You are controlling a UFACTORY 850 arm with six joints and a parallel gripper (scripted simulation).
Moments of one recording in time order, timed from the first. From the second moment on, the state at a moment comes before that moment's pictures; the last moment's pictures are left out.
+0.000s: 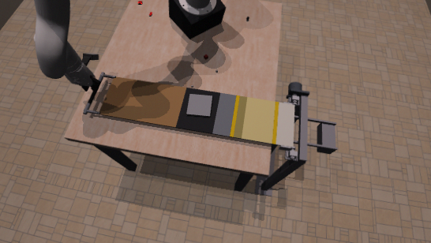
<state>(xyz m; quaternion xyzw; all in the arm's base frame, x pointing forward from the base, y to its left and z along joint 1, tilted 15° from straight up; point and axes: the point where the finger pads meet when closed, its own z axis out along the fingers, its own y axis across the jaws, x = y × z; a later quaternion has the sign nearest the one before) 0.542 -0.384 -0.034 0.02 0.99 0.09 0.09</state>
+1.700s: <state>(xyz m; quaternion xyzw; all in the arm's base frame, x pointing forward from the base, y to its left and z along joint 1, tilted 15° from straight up) 0.544 -0.383 -0.041 0.02 0.99 0.09 0.09</state>
